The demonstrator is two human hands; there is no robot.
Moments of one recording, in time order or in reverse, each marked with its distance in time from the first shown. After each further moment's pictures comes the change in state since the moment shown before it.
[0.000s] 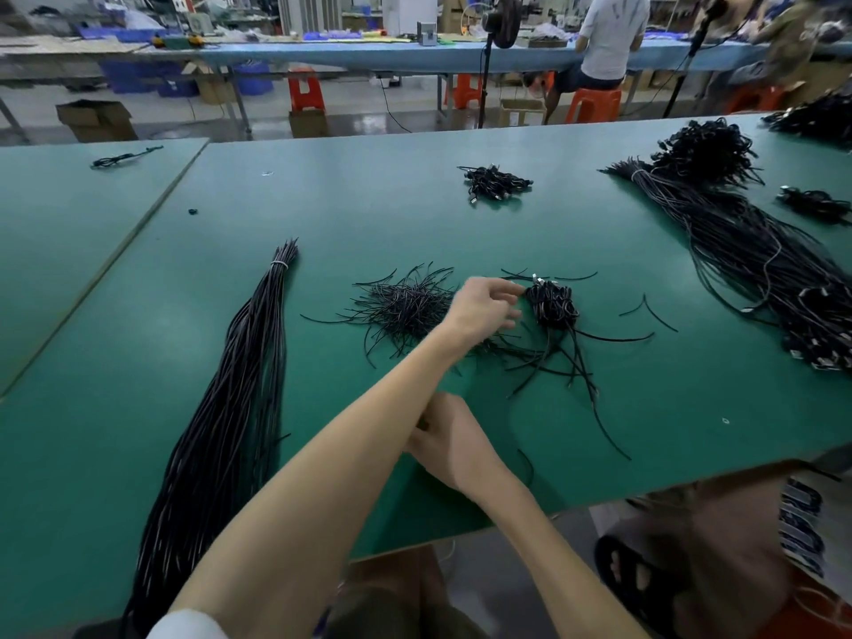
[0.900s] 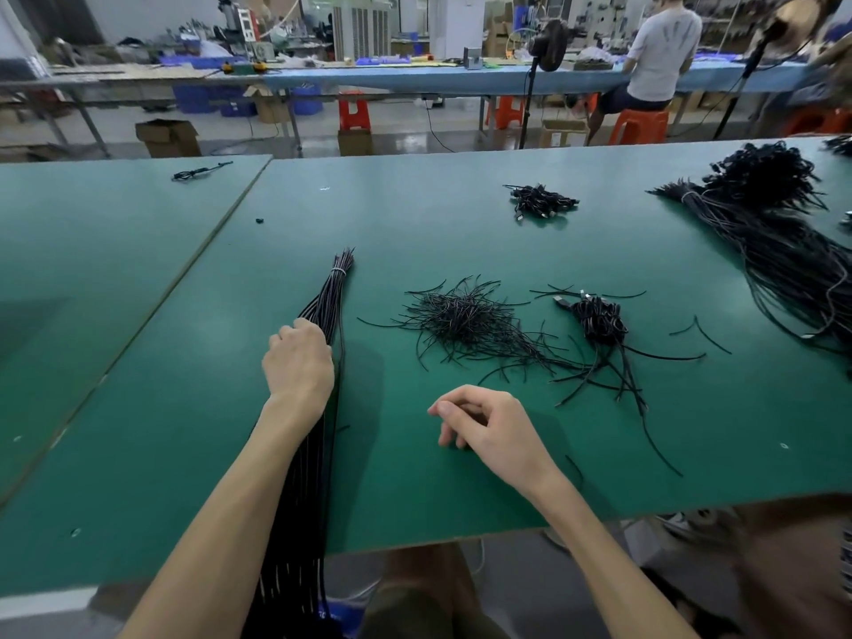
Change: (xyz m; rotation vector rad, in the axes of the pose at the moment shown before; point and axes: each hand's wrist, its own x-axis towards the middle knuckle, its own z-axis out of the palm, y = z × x) left_hand -0.121 -0.097 -0.179 0.998 0.685 -0.377; right_hand -0.005 -0.004 -0.003 0.134 0.035 -0.087
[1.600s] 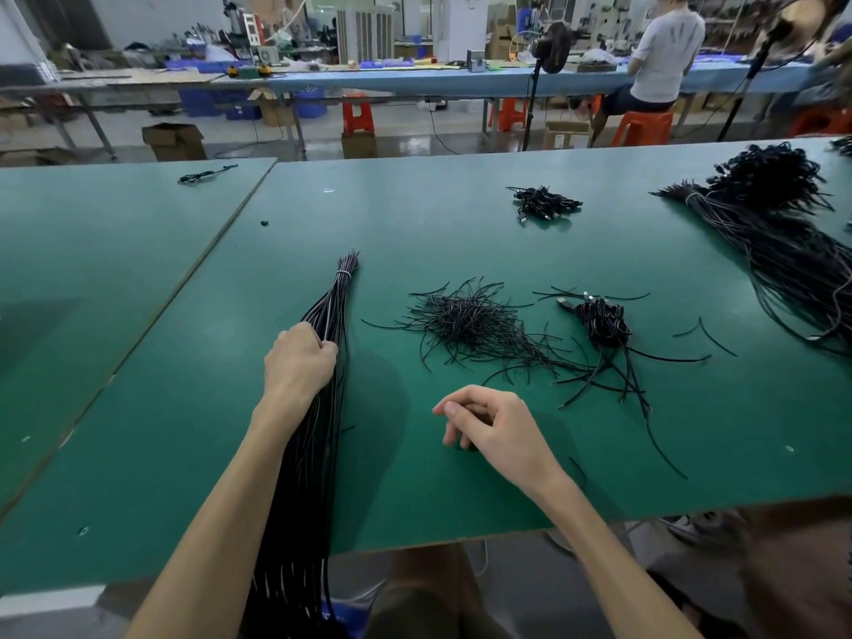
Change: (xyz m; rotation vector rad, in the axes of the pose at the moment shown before) left_hand -0.001 -0.005 -0.018 -0.345 -0.067 -0.067; right_hand 0.004 0.003 -0.002 -0.017 0.007 -0.005
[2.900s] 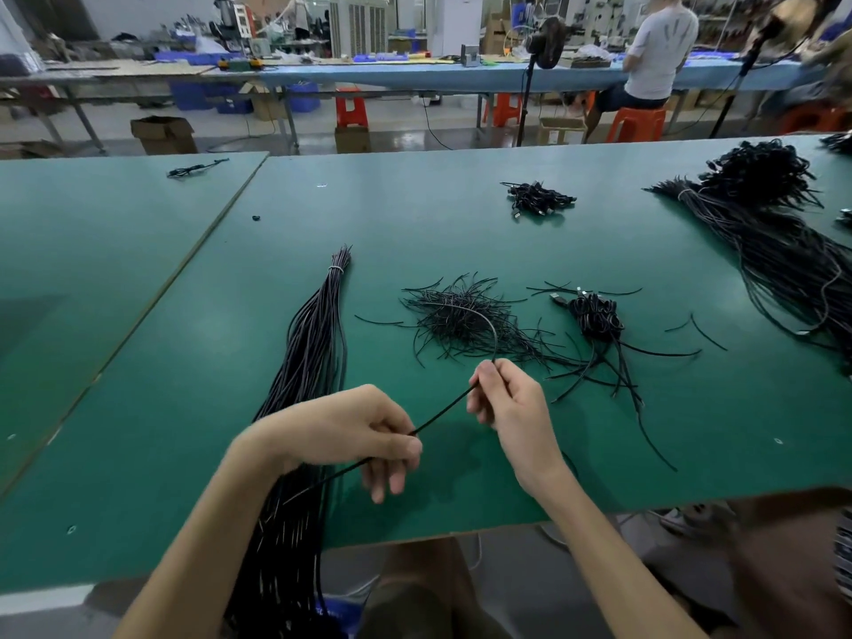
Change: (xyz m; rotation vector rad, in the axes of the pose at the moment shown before) left_hand -0.077 0.020 -0.025 -0.310 -1.162 0.441; right_hand 0.000 0.001 -0.004 0.246 0.289 0.033
